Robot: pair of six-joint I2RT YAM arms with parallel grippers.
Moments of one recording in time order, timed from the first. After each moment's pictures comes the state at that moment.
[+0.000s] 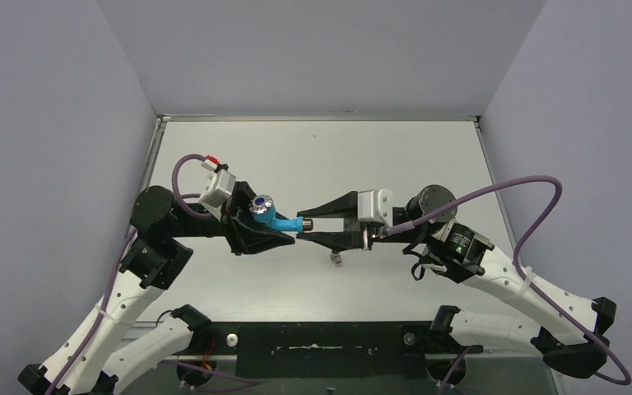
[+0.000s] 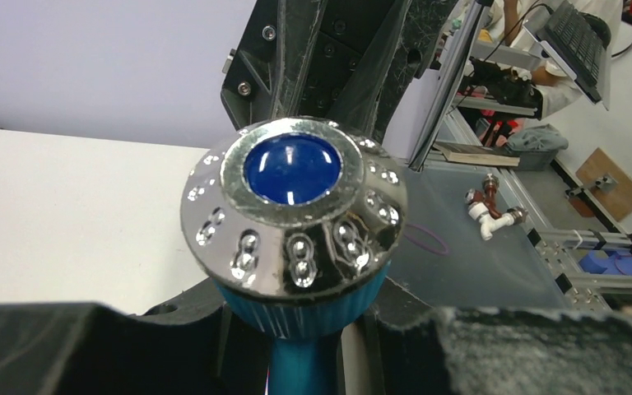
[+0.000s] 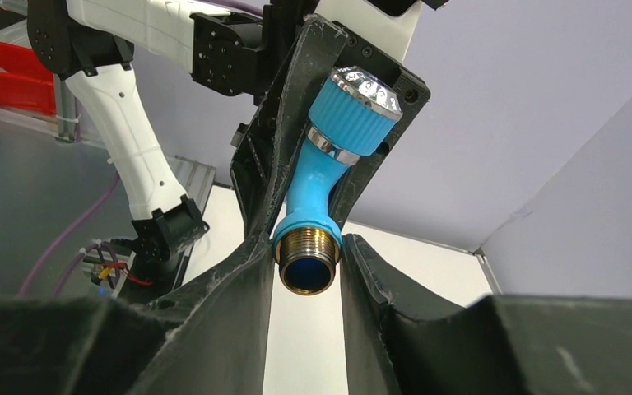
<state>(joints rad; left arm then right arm) -0.59 0.80 0.97 0.12 1.01 -0.44 1.02 0.98 1.12 0.08 -0.59 -0.26</state>
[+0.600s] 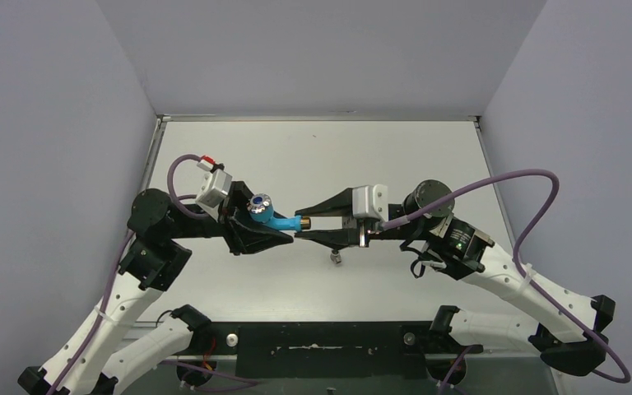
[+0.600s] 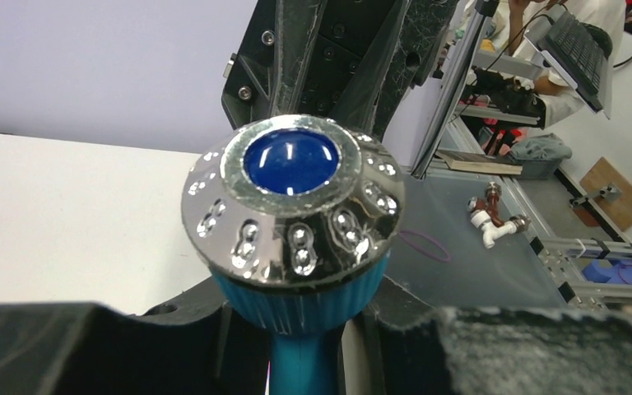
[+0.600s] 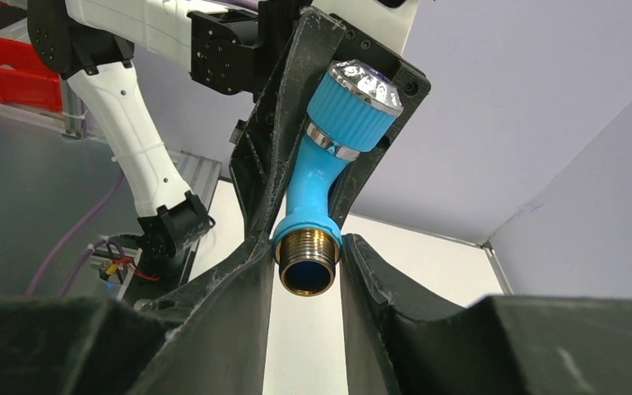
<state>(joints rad) -0.59 0.79 0.97 0.12 1.00 -0.45 1.02 1.01 1.18 -0.01 -0.59 -0.27</state>
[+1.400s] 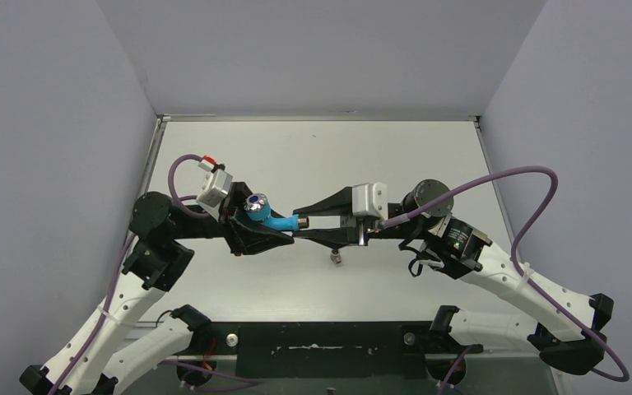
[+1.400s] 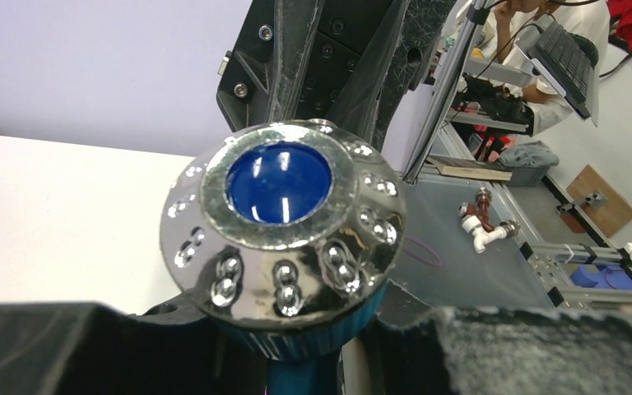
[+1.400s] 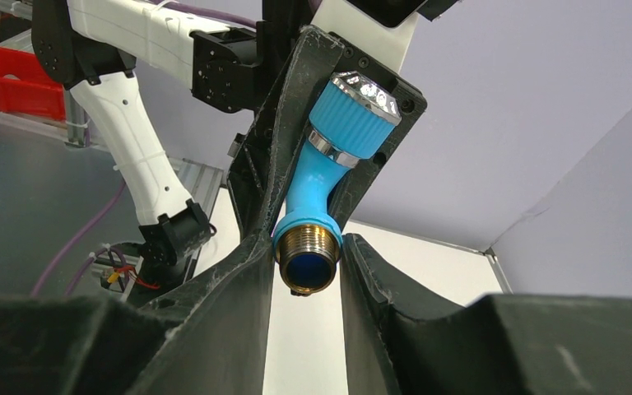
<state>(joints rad) -0.59 0.78 0.93 0.20 1.00 -0.52 1.02 1.02 1.18 0.03 -0.59 -0.25</state>
